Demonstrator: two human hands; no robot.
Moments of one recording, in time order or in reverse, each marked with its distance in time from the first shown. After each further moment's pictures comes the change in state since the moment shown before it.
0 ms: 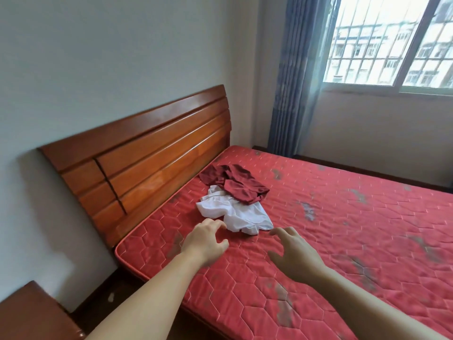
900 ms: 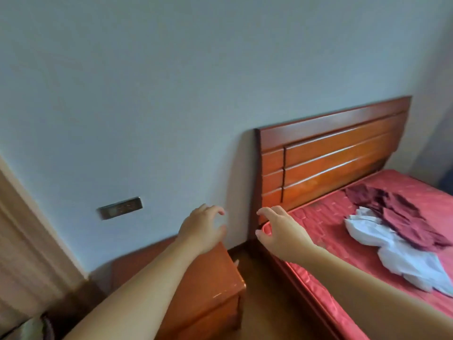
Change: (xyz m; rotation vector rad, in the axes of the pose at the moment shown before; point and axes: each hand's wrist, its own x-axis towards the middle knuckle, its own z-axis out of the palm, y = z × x) left_hand -0.296 -0.381 -0.264 0.056 0.432 -0.424; right_hand -0.030 -0.522 0.182 0.062 -0.138 -0.717
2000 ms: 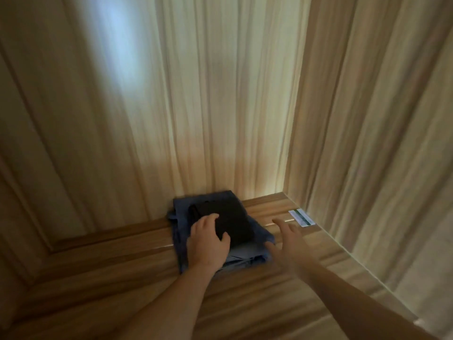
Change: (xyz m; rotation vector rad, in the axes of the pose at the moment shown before) left_hand -0.355 -0.479 -0.349 0.432 1.147 -1.624; right_hand 0.151 -0.780 0.381 0.435 -0.782 -1.272
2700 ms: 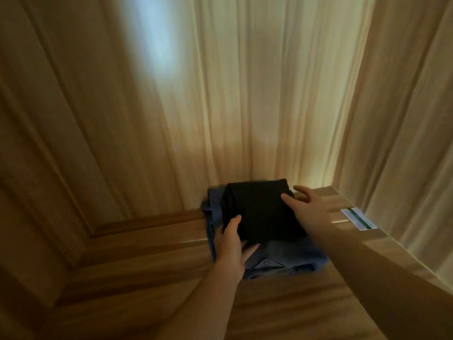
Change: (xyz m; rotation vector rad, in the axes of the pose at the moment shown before) left_hand 0.019 -0.019 0.006 -1.401 -0.048 -0.927; right_hand 0.109 -0.040 0.047 0.753 0.005 0.223
